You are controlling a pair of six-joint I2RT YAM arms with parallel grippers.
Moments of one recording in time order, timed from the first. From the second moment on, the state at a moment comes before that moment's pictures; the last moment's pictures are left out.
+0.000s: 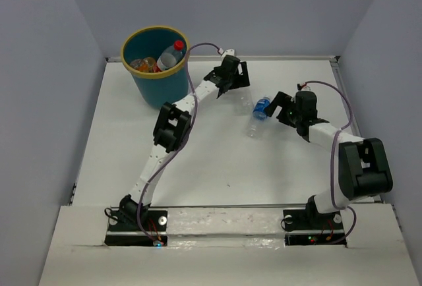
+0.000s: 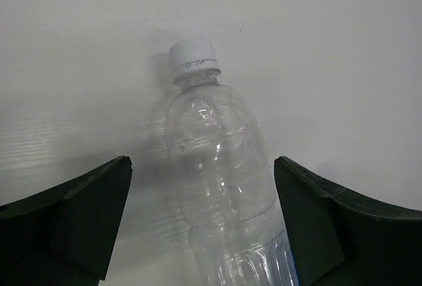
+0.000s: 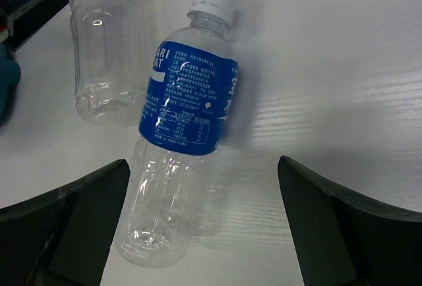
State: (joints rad) left arm -0.60 2.55 2.31 -0.34 -0.14 -0.58; right arm 0.13 1.51 0.77 0.17 -0.14 0.56
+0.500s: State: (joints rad) left arm -0.60 2.60 2.20 -0.15 -0.01 -0.63; right arm 0.13 1.64 0.82 0.22 -0.21 0.58
